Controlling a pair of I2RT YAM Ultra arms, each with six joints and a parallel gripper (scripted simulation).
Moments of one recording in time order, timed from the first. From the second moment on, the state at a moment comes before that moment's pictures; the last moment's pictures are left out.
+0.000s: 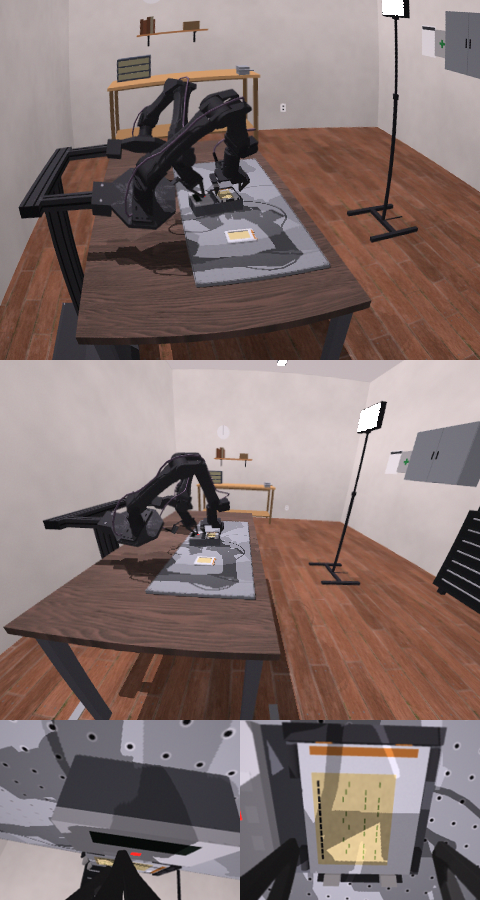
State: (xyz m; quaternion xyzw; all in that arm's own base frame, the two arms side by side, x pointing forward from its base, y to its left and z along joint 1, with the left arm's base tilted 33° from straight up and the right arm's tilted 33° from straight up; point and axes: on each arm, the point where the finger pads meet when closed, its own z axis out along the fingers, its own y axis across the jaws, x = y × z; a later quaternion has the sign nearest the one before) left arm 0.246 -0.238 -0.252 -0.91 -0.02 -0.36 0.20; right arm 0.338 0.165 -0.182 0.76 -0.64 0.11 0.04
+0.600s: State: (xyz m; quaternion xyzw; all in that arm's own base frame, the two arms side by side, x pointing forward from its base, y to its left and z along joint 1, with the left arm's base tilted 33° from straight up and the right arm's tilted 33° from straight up) left arm 0.246 -0.238 -0.252 -0.91 -0.02 -0.36 0.20; right arm 0.338 0.165 -0.182 0.76 -0.64 0.11 0.04
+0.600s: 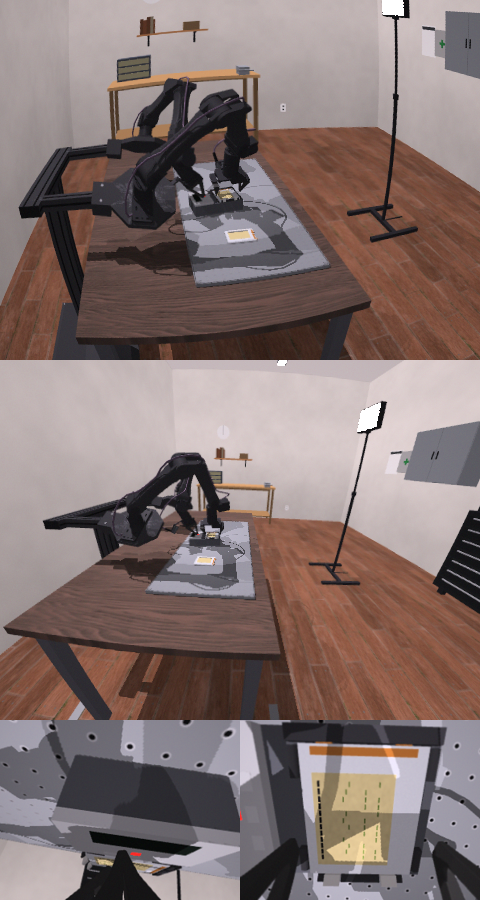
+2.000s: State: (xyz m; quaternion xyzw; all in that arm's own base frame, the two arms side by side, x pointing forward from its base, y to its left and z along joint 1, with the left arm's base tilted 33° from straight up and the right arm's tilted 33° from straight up) left arm 0.246 -0.238 -0.252 -0.91 -0.02 -0.36 0.20; right arm 0.338 0.158 -0.192 0.76 -0.64 0.11 0.05
